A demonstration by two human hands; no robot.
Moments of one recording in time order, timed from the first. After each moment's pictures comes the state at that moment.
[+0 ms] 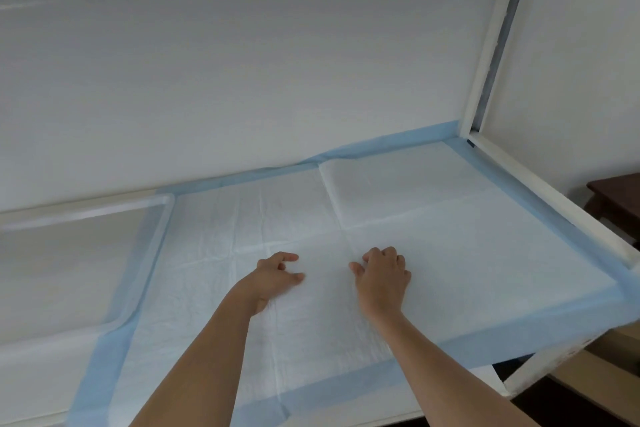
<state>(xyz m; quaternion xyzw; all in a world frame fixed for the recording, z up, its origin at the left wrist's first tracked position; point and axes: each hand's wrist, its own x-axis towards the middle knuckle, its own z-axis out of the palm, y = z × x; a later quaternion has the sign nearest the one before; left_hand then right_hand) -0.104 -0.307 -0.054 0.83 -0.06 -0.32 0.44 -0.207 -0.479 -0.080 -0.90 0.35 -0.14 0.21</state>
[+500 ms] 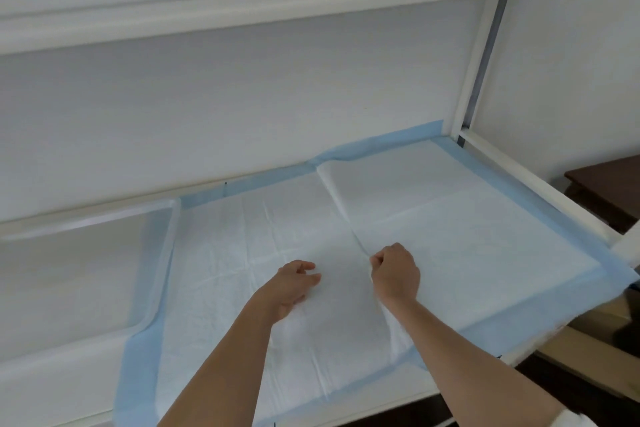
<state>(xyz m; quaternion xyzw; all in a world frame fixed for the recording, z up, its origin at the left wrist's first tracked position) -0.118 -0.297 -0.053 0.78 -0.05 -0.37 0.50 -0.211 -0.468 -0.070 -0.88 0.38 -0.14 0.24</state>
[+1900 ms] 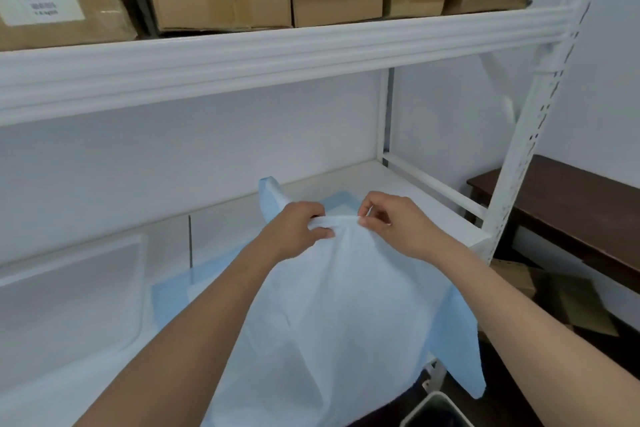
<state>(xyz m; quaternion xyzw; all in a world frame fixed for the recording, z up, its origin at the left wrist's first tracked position) -0.199 -0.321 0.111 0.80 -0.52 -0.06 0.28 -0.358 -0.469 0.114 -0.91 0.12 -0.22 0.33</state>
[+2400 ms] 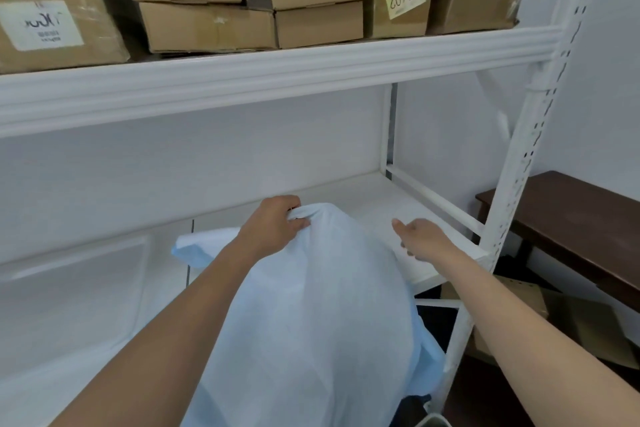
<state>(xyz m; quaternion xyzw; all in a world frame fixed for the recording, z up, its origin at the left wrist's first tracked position) -0.217 -0.324 0.137 0.85 -0.44 0.02 0.30 -0.385 -0.526 0.096 -0.81 0.40 -0.12 0.41</state>
